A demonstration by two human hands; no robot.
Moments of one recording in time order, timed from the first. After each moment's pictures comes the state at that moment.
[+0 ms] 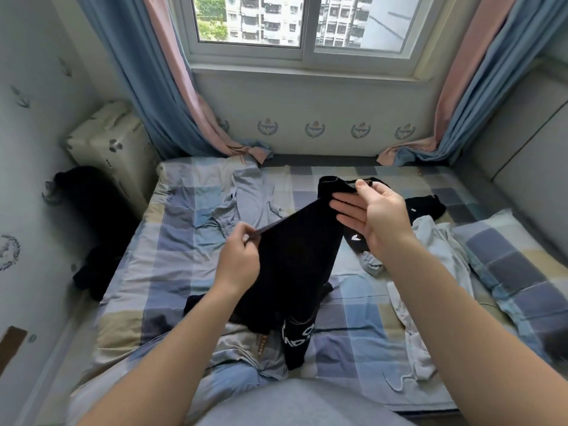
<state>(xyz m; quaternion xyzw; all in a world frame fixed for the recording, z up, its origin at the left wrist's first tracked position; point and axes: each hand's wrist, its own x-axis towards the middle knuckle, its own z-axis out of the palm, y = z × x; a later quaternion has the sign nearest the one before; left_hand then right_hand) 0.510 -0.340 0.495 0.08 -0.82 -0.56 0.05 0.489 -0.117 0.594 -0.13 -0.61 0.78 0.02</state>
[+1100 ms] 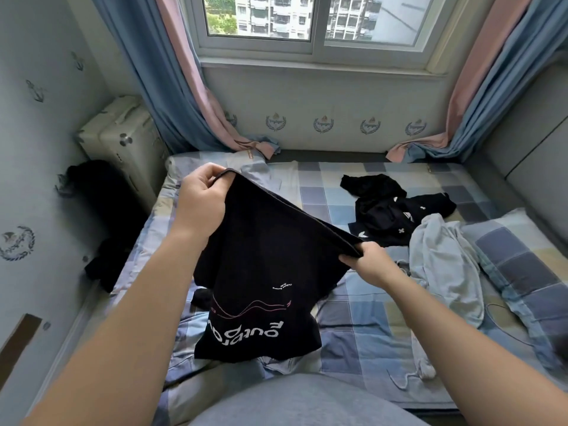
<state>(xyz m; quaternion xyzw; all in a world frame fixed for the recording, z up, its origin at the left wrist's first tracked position) 0.484 -0.394 0.584 0.04 -0.75 -0.65 0.14 0.492 -0.080 0.483 -0.08 -0.92 0.35 -0.15</state>
